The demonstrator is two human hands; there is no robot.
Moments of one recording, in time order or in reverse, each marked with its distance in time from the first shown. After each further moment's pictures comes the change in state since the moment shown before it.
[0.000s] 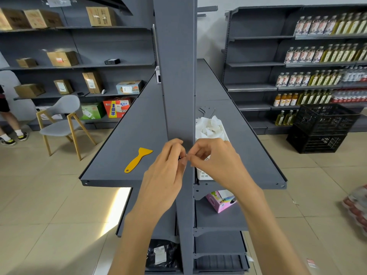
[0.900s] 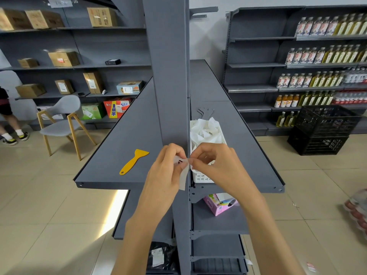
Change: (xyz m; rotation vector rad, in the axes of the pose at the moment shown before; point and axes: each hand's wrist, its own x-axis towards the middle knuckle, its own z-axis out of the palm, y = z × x) left_hand 0.006 0.011 0.013 -0.258 0.037 -0.077; right_hand -0.001 0.023 -0.009 0.162 -0.017 -0.016
